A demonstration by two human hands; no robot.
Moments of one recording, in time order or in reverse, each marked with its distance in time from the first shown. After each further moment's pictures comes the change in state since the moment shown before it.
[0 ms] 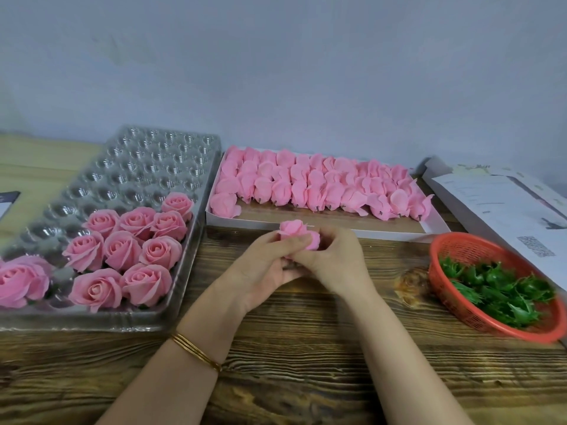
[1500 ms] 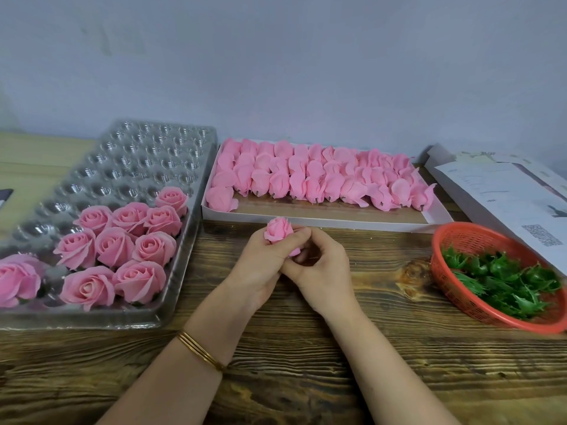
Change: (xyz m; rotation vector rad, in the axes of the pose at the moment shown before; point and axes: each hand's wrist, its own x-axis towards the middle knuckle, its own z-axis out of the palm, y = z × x) left_hand 0.004 -0.011 0.011 0.162 0.277 0.107; right_hand -0.015 0.026 0.024 0.126 0.087 -0.189
